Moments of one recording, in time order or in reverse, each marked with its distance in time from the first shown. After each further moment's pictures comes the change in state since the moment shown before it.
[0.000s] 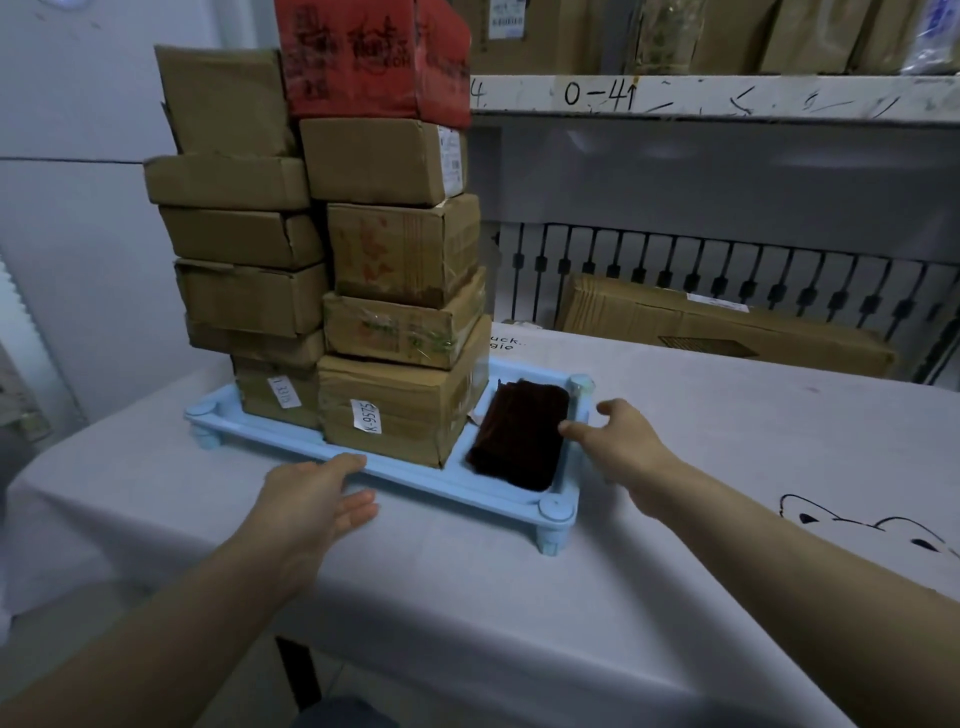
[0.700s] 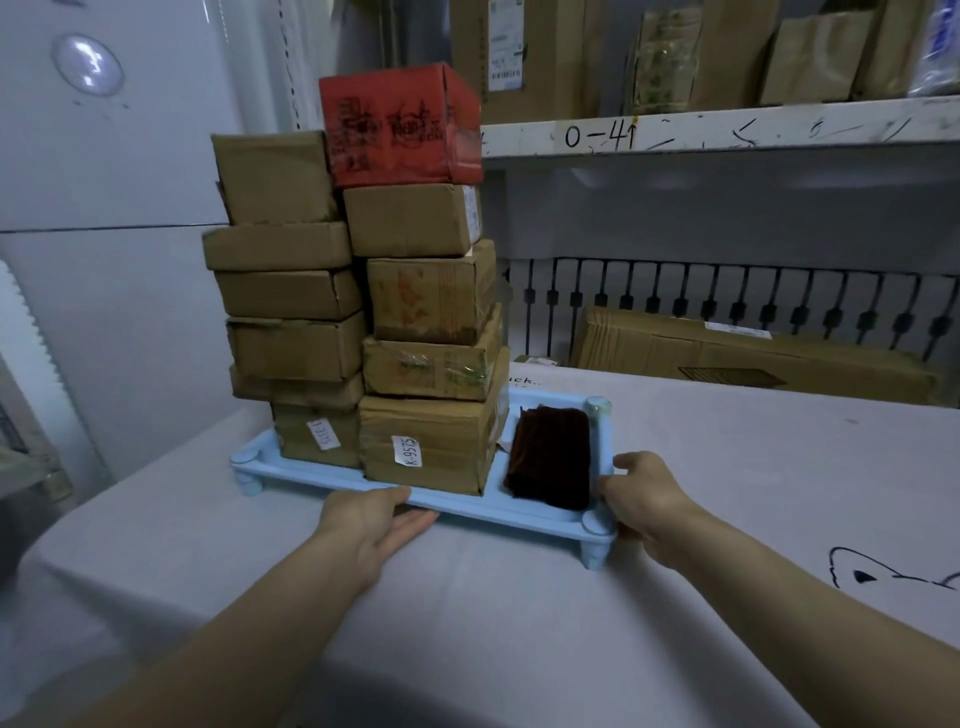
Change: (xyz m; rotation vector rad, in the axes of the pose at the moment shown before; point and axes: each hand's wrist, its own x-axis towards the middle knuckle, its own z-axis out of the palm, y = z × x) left_hand 0.050 0.010 0.043 -0.102 -0.040 -0.112; right_hand 0.023 0.006 0.007 0.173 -0.048 0.095
